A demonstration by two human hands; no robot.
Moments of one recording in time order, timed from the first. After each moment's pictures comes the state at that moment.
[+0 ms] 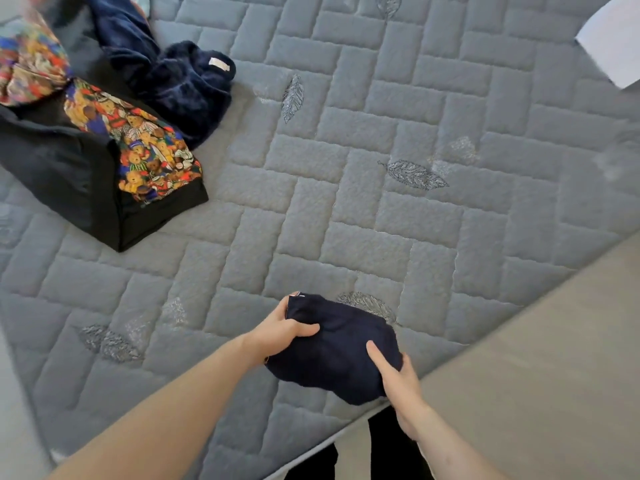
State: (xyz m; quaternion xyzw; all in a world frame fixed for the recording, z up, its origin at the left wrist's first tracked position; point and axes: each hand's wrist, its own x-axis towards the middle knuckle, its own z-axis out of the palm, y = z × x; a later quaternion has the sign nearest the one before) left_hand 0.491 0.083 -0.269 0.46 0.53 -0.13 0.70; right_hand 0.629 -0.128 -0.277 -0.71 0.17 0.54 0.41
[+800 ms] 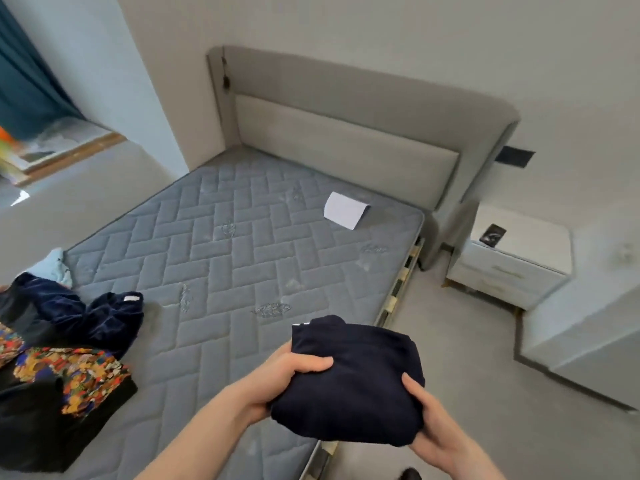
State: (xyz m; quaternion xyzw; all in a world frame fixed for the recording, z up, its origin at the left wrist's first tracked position) left_hand 0.621 -0.098 0.185 0.57 0.20 -0.20 0.77; right_hand 0.697 -0.360 0.113 -0.47 0.19 0.49 0.72
